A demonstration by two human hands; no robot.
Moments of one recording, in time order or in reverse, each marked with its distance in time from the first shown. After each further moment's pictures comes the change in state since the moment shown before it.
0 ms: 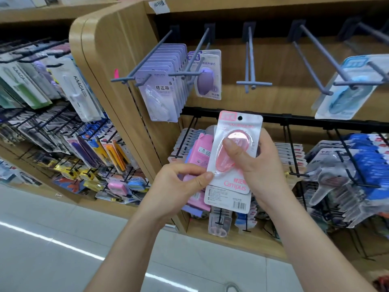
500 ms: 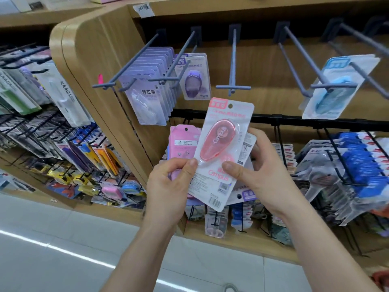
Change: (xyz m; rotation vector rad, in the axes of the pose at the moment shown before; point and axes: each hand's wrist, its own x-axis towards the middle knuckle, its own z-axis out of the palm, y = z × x) left_hand 0.005 -0.005 0.035 -0.128 0.351 0.067; right_hand -0.003 0.003 -0.042 -0.056 -0.221 -0.066
